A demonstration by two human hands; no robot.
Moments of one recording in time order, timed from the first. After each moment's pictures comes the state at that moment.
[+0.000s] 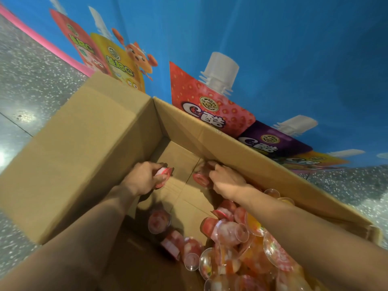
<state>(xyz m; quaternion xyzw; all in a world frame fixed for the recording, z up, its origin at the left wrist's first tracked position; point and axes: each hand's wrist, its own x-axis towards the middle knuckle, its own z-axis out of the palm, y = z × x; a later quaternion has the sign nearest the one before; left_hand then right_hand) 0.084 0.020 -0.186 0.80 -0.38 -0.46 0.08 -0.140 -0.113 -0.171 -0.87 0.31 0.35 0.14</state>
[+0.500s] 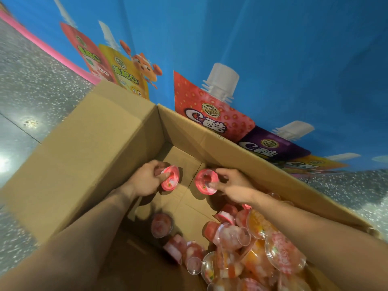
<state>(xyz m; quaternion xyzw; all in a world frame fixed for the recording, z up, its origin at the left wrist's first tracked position) 0.081 0.017 -0.168 0.76 -0.31 -0.53 0.23 -0.164 -0.114 -0.153 -0.68 0.49 0.10 0.54</state>
